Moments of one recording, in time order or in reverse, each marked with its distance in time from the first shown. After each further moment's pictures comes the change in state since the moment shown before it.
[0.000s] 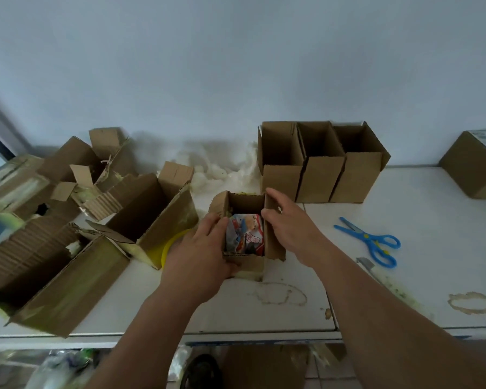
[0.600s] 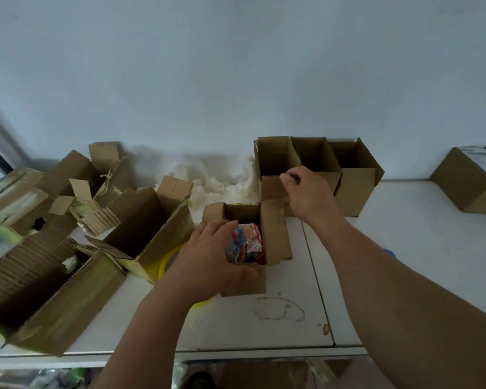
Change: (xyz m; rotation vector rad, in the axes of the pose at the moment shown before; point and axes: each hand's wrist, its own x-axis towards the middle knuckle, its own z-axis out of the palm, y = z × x) left_hand 0.013 0.012 -0.025 -0.237 -0.160 0.006; right_hand 0.043 -0.028 -0.047 -0.361 0.335 -0.158
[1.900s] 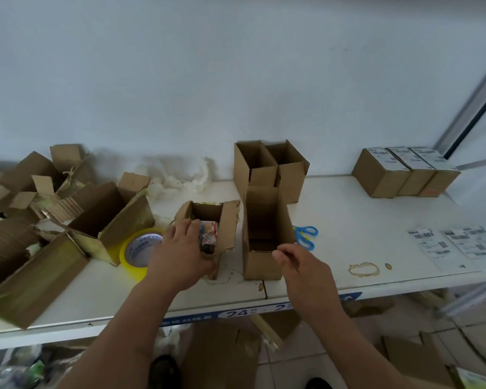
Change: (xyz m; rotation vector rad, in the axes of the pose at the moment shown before) left_hand -0.037 0.035 0.046 0.227 0.181 0.014; right_hand -0.213 0.047 -0.068 -0.048 0.022 0.175
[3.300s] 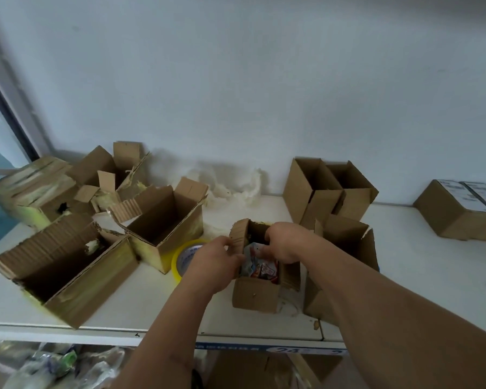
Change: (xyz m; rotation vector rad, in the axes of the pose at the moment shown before) left_hand 0.019 -0.039 -0.025 -0.634 -0.092 -0.303; right_hand 0.133 -0.123 0.078 -0.729 -0.592 -0.206
